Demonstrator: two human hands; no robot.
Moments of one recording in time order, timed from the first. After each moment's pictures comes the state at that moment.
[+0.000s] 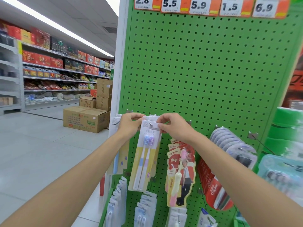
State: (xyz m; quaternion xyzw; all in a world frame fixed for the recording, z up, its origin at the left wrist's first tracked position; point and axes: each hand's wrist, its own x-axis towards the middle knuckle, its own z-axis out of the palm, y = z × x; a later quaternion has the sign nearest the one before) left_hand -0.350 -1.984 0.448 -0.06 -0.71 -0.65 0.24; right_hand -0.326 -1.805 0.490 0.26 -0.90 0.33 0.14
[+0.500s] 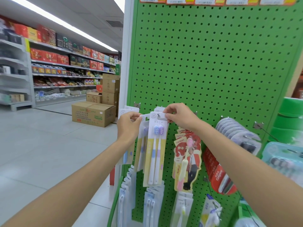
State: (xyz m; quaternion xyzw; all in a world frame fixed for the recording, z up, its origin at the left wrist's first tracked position) left_hand -0.304 -1.995 0.421 0.01 -0.73 -0.57 0.37; right_hand -0.324 -1.808 0.490 0.25 -0.90 0.32 0.15
